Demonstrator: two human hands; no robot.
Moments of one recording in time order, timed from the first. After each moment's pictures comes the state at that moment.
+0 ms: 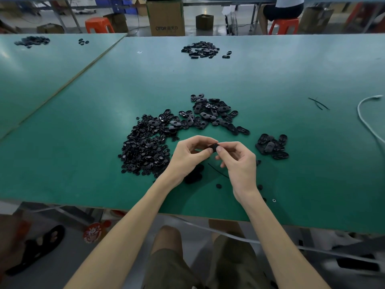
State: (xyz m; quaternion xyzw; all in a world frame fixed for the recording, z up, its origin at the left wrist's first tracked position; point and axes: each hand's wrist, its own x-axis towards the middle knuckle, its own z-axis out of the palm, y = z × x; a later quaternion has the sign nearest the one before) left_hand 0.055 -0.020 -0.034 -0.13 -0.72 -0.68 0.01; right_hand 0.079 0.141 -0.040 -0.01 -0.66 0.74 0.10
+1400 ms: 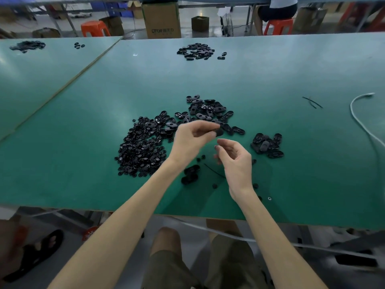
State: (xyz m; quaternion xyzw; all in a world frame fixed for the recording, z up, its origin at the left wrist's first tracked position) left_hand 0.040 0.004 0.011 -0.10 -0.78 -0.62 0.08; right_hand 0.076 0.141 -0.040 -0.05 -0.66 0.74 0.10
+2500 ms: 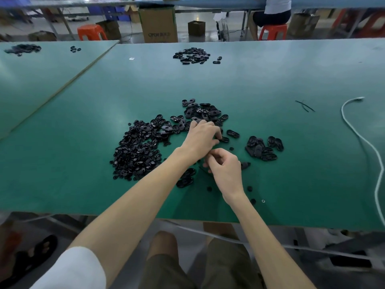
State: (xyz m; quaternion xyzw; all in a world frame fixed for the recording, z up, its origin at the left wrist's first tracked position) left_hand -0.015 0.034 -0.001 -0.20 -0.97 -0.14 0.06; right_hand 0.079 0.136 -0.038 -0.03 -0.78 0.62 0.06
